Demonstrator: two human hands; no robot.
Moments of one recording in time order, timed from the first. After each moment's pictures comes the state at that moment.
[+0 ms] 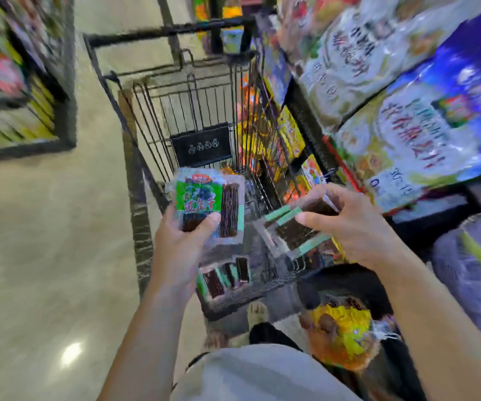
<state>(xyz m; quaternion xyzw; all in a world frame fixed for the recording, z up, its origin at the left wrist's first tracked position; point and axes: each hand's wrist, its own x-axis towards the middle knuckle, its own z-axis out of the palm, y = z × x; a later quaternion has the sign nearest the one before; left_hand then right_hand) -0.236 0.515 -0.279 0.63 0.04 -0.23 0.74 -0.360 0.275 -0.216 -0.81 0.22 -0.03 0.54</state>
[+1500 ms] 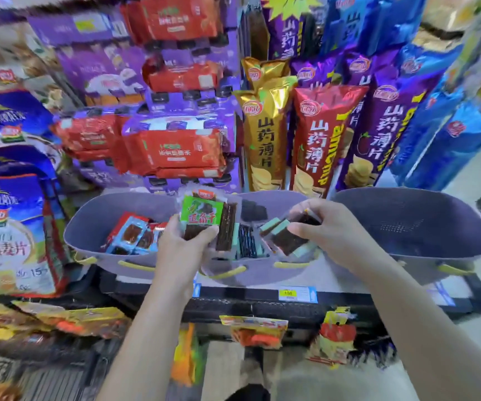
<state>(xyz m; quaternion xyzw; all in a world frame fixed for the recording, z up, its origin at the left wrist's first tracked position) -0.751 0.251 -0.147 0.56 -0.43 -0.51 0.48 -1.022 0.282 -0.134 -0.57 0.61 -0.41 0.37</state>
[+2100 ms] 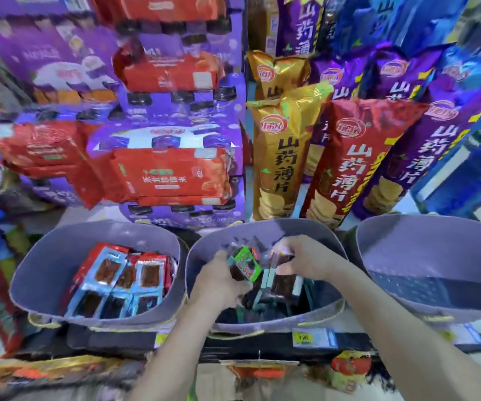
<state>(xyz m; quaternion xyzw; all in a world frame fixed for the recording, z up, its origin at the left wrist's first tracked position) -0.776 0.137 -0.230 0.64 -0.64 -0.41 0.06 -1.007 0.146 -0.226 -0.61 0.68 -0.10 0.38</state>
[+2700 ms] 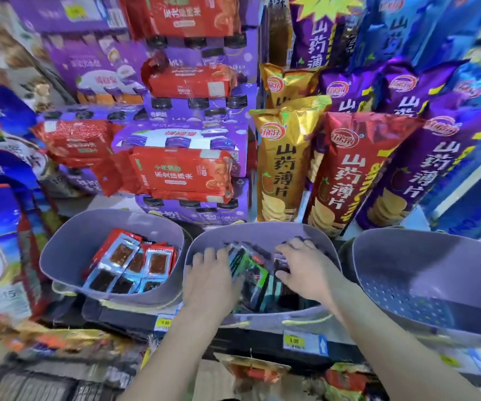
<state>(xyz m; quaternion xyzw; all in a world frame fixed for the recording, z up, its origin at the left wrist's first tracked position) -0.791 0.179 -0.187 0.66 -0.75 -0.09 -0.08 -1.001 0.171 -0.214 -0.71 0.67 0.03 0.20</state>
